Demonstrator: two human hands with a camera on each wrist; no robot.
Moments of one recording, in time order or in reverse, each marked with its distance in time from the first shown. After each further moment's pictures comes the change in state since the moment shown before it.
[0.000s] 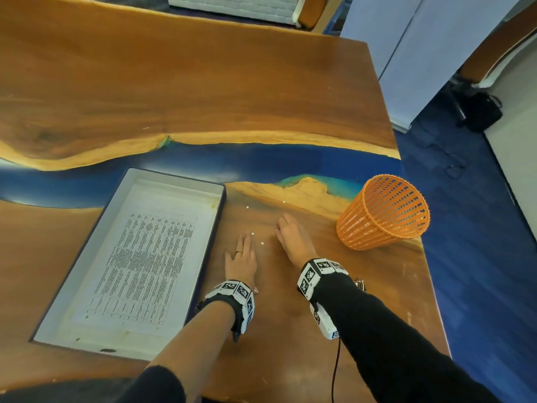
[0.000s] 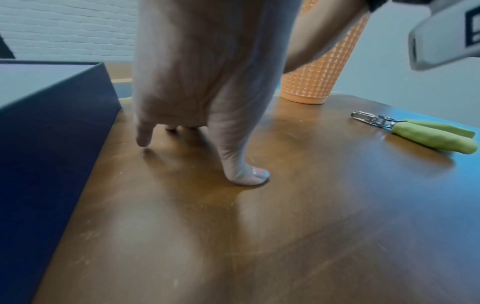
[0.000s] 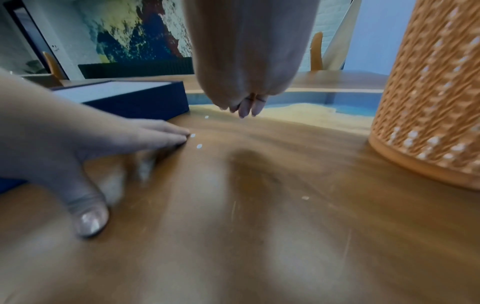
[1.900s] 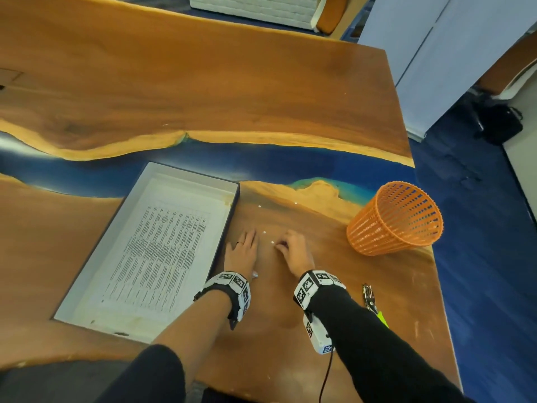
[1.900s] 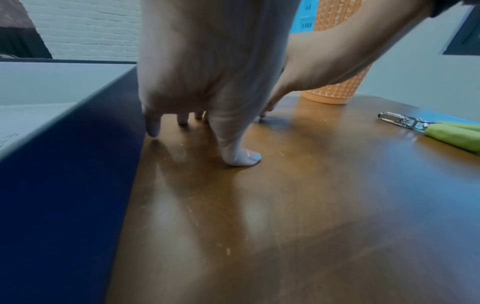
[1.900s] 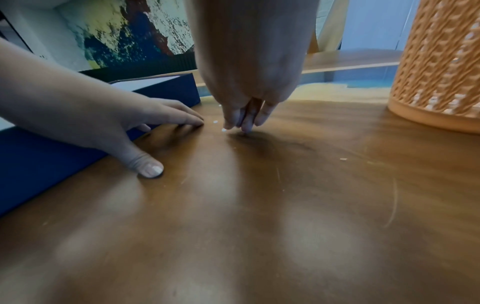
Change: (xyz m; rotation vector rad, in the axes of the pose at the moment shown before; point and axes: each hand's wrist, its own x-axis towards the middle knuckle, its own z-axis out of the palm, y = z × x) left_hand 0.001 -0.028 0.002 -0.107 0.106 0.022; right_hand -0.012 -0.016 0.025 0.235 -0.093 0.169
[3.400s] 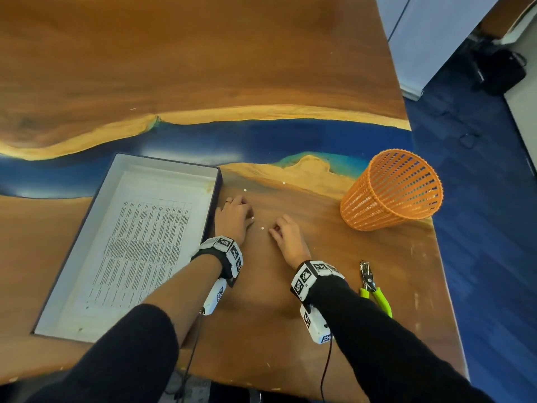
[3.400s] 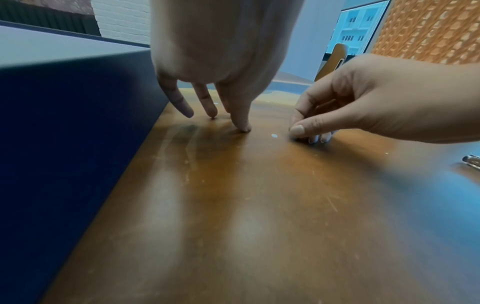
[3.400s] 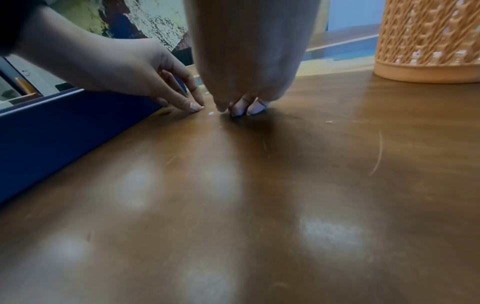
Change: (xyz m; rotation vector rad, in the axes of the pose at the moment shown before) left_hand 0.058 -0.003 -0.023 -0.267 0.296 0.002; right_hand 0.001 0.026 0.017 0.163 0.096 -0.030
